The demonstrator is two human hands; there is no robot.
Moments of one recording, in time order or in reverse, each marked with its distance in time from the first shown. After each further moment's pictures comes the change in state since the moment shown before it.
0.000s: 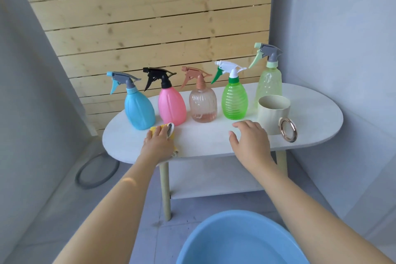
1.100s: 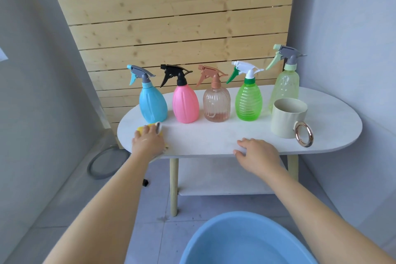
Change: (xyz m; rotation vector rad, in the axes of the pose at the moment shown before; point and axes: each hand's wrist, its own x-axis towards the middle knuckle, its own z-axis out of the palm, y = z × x) left_hand -0.011 -0.050 -0.023 0.106 -0.096 -0.265; right_hand -0.011 -0.005 0.001 -0.206 -0.446 -0.017
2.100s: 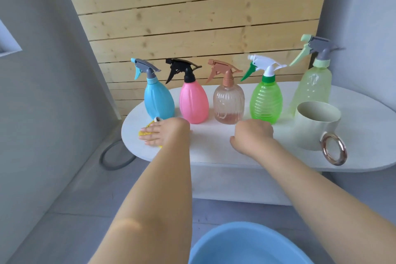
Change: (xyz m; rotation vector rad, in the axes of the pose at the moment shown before) left_hand 0.044 0.102 -0.012 -0.381 -0.098 -0.708; right_hand 0.078 -0.038 -0.027 -0.303 -0.130 -0.035
